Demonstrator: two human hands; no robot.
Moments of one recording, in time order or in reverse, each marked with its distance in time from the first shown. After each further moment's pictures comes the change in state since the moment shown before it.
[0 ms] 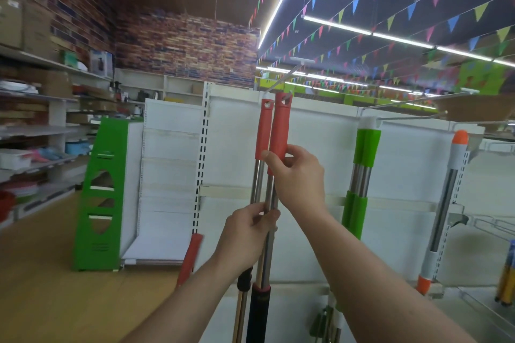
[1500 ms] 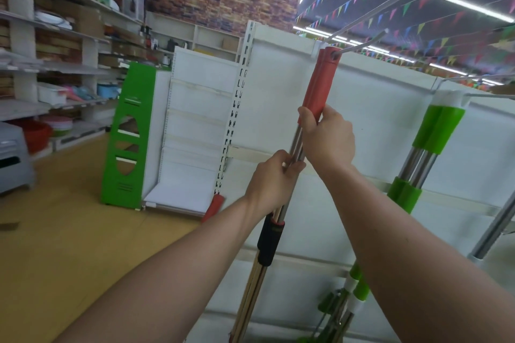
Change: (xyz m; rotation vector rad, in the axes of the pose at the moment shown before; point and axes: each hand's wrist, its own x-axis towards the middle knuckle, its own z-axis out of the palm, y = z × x) left_hand 0.092 -0.053 0.000 0.111 0.105 -0.007; right_hand 0.070 0.037 0.066 -0.393 0.039 -0.043
